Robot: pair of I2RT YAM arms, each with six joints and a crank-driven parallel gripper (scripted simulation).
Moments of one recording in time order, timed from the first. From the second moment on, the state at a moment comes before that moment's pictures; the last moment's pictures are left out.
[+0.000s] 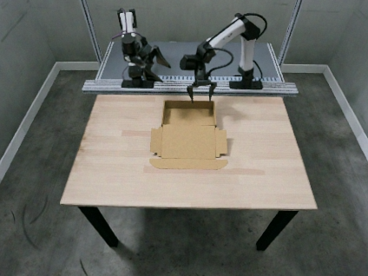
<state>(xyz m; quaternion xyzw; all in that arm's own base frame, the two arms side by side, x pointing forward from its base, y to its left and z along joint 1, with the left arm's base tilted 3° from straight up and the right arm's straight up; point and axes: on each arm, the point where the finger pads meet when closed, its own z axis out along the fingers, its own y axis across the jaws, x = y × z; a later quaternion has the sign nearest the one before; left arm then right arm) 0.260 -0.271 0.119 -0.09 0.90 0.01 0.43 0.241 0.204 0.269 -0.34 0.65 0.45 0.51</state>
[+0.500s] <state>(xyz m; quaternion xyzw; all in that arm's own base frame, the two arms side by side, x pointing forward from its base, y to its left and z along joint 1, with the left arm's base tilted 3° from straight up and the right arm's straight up) 0.209 -0.328 0.077 0.00 0.90 0.01 0.43 0.241 0.204 0.269 -0.34 0.65 0.45 0.51</state>
